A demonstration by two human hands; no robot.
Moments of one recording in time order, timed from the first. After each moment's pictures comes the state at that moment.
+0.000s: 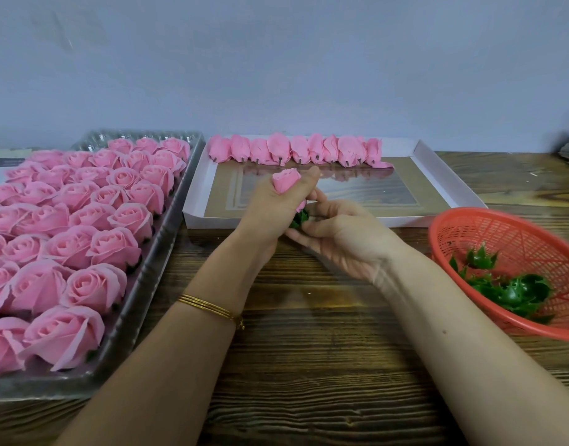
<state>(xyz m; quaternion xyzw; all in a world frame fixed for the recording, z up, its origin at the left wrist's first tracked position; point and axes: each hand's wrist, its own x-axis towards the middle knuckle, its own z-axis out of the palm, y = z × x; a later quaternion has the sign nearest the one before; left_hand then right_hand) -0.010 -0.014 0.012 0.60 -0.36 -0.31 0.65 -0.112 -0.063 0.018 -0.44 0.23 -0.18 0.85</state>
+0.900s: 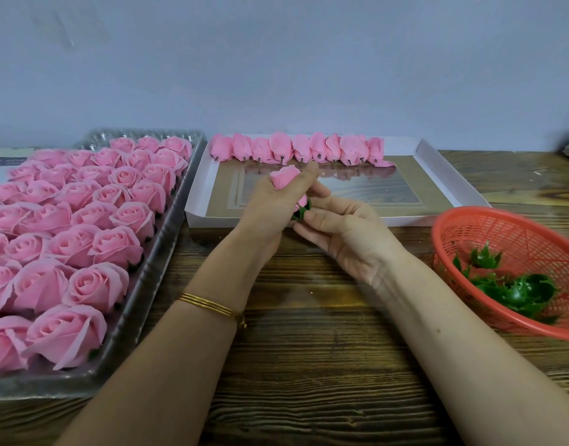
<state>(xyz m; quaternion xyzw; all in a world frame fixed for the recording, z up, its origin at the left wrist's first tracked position) -0.008 -0.012 0.015 0.58 -0.33 -0.35 0.66 -0.117 -0.069 0.009 -0.43 0.23 -0.24 0.84</state>
